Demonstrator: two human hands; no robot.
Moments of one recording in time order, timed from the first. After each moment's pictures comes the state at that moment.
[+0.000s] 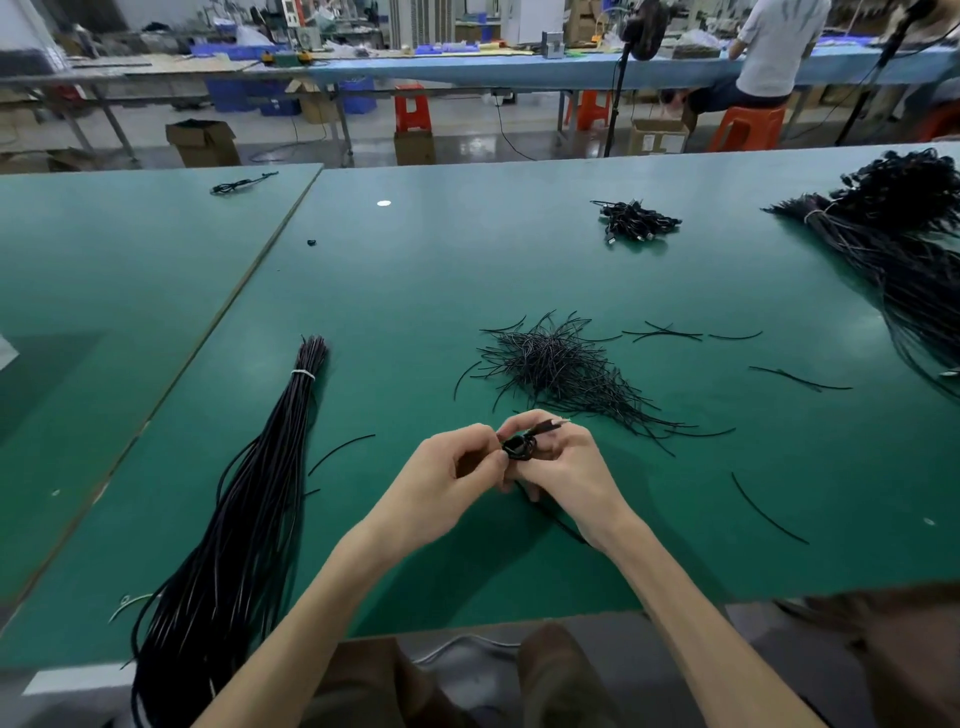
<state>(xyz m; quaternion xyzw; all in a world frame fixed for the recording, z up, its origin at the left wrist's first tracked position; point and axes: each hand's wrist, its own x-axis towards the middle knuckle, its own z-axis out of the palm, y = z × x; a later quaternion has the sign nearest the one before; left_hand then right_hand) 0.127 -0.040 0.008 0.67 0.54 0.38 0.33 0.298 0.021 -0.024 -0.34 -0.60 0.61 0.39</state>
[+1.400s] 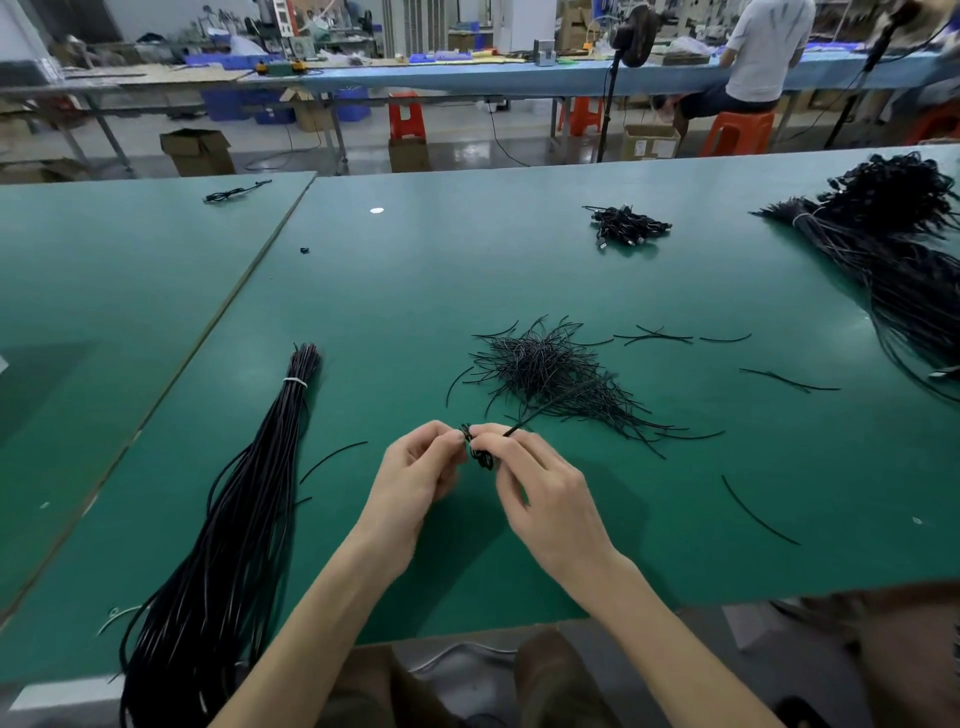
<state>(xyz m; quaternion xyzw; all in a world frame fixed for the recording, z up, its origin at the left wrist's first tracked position) 0.124 -0.035 -0.010 0.41 0.55 0.55 0.48 0.289 -0.003 -0.034 -0.30 -0.83 0.11 0.46</state>
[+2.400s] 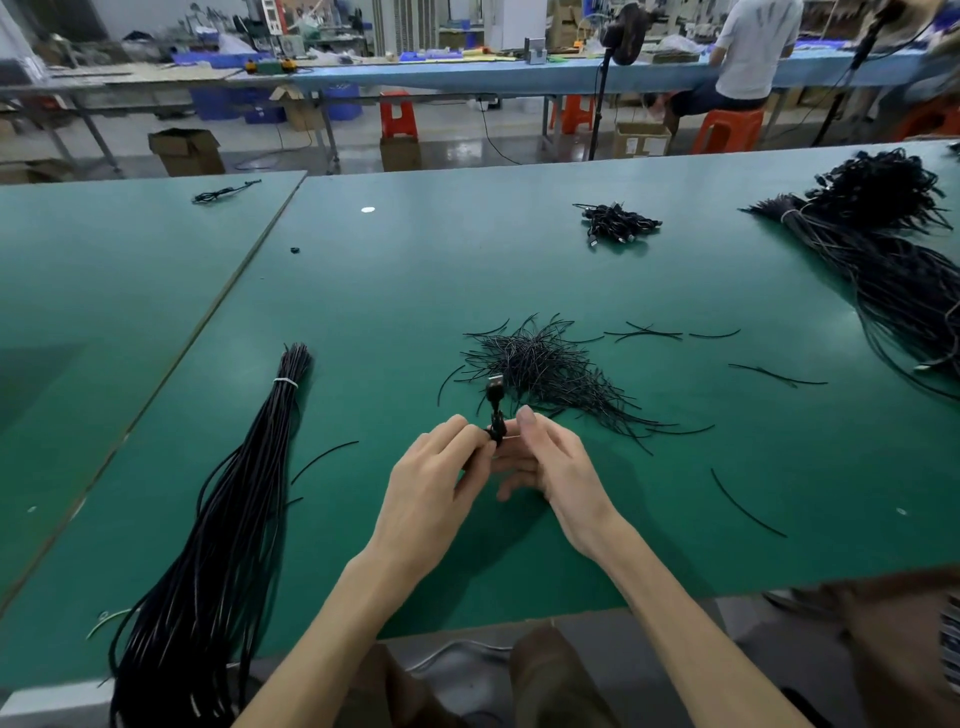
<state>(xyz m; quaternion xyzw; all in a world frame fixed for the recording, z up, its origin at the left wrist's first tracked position) 0.147 -0.039 -0.012 0.72 0.57 0.41 -0.01 0.300 0.017 -0.022 -0.33 -0.52 0.67 0.42</state>
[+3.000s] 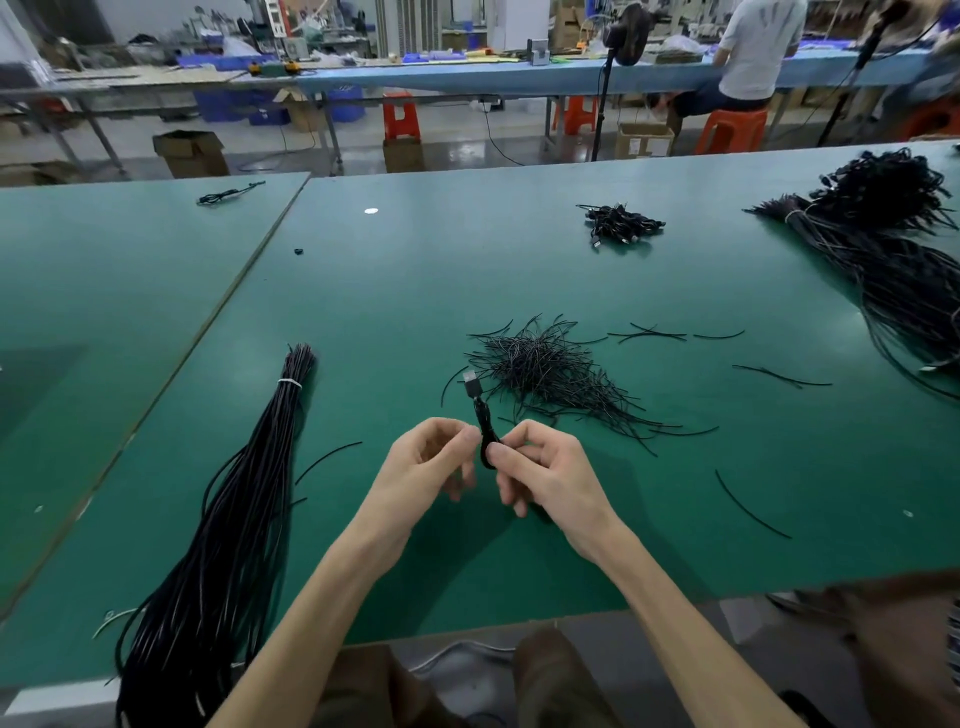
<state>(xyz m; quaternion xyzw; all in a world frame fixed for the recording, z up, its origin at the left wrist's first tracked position) 0.121 -0.030 -0.011 0.48 0.53 0.51 0.48 0.299 0.016 -0.029 -0.33 -0.61 0.59 0.40</state>
